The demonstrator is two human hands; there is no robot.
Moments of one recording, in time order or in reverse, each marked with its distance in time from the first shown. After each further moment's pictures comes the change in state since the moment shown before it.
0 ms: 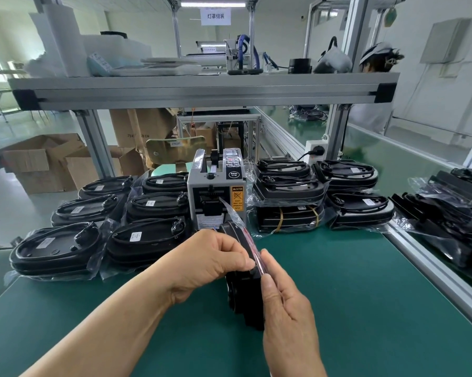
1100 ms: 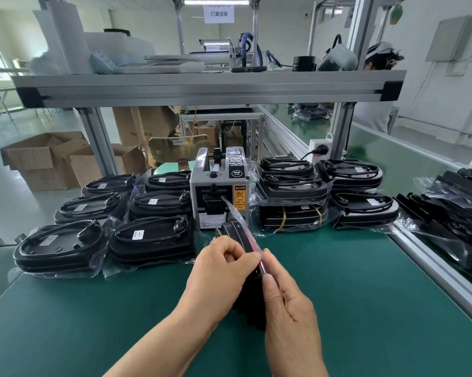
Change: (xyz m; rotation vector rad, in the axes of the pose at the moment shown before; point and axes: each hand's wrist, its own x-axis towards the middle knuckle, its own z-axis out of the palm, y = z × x) left_hand 0.004 -0.027 0.043 0.053 0.556 0.040; right_hand 0.001 -0.001 -0.001 -0.026 -0.010 -0.036
